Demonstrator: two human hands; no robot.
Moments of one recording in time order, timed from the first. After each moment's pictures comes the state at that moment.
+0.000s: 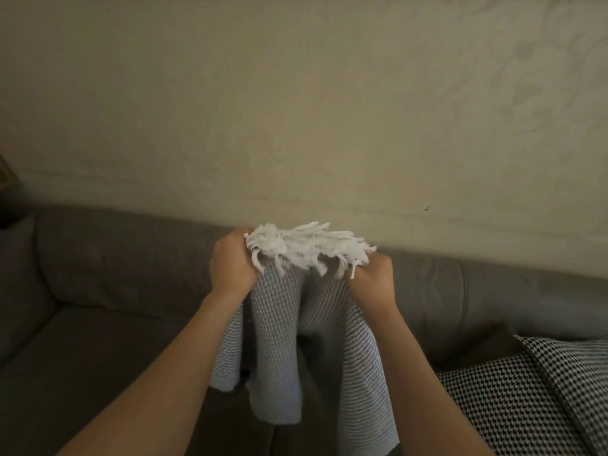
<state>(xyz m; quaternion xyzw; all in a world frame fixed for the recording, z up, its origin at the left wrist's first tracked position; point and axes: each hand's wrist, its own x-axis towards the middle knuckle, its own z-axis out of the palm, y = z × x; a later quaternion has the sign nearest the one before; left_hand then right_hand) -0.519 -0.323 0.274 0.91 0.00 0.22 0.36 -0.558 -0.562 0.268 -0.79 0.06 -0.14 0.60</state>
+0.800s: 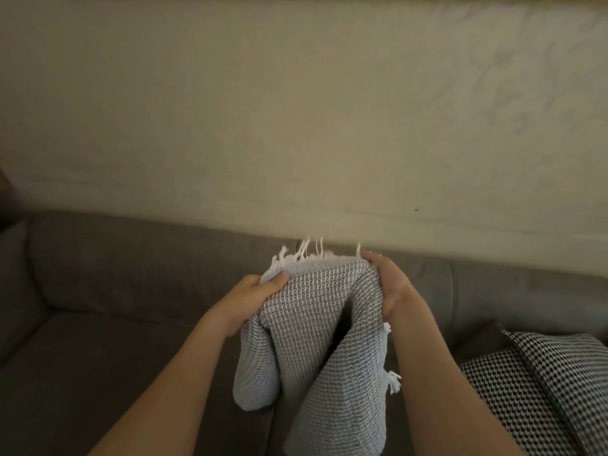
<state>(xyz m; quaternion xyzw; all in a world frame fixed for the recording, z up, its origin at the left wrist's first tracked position) -0.559 -0.333 0.250 0.76 0.00 -0.22 0.61 -0.563 -0.610 0.282 -0.53 0.26 0.17 0.79</state>
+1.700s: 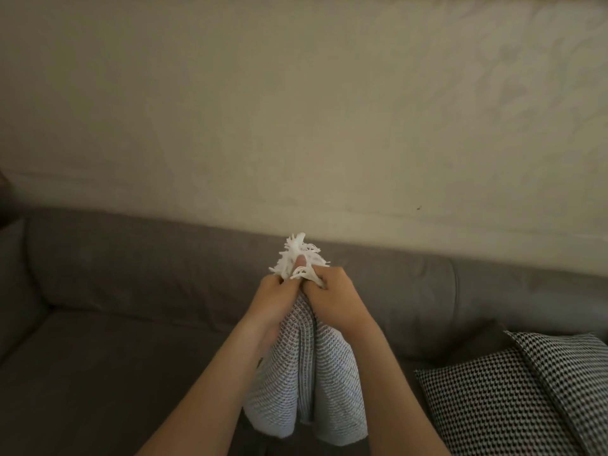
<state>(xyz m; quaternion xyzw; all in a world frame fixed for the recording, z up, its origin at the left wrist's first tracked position) -0.580 -0.396 0.270 0.67 0.07 -0.14 0.72 -0.582 -0.529 0.269 -0.85 -0.04 0.00 0.52</state>
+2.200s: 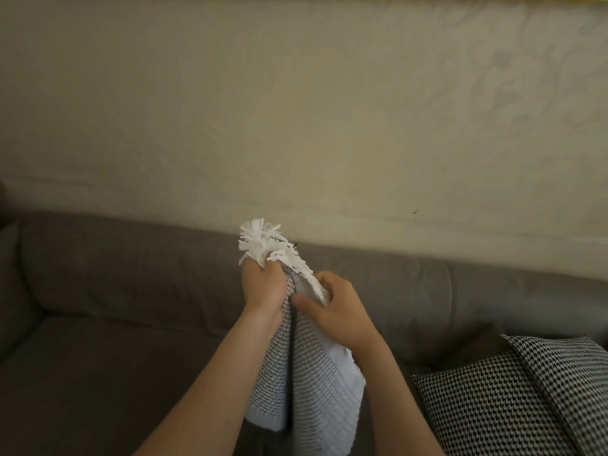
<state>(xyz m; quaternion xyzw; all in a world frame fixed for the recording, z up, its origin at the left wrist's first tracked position) -0.559 -0.413 0.287 0.65 0.21 0.11 0.73 -0.595 -0.548 0.263 -0.85 -0.03 -0.01 0.52</state>
